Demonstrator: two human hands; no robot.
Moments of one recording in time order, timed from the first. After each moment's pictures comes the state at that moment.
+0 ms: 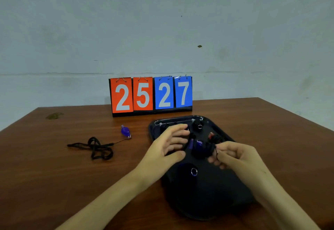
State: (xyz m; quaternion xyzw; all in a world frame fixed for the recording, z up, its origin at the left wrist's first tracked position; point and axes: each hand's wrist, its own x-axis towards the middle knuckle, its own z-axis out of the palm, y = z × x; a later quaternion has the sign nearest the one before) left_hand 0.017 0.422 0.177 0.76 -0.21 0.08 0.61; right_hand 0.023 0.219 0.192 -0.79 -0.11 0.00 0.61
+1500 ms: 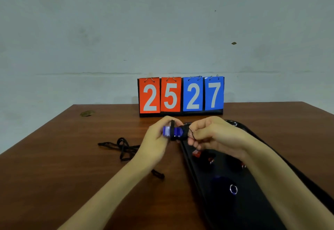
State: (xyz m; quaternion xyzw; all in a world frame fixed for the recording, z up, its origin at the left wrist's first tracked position) left_hand 0.049 0.489 0.192 0.77 -0.09 0.22 0.59; right_hand 0.085 0.324 0.244 -0.74 -0.28 0.27 0.55
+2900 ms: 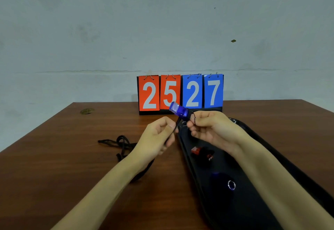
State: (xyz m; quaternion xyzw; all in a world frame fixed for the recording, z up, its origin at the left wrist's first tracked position) left_hand 0.043 0.495 0.191 0.76 -0.07 0.10 0.64; right_hand 0.099 0.331 0.230 -0.62 -0.19 0.24 0.72
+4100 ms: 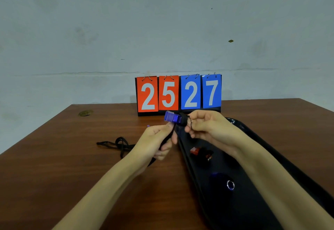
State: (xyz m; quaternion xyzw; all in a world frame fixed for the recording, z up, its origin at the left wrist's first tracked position) left_hand 0.043 0.497 0.189 0.71 -0.08 0.02 0.70; right_hand 0.096 0.327 0.230 -0.69 -0.27 0.19 0.65
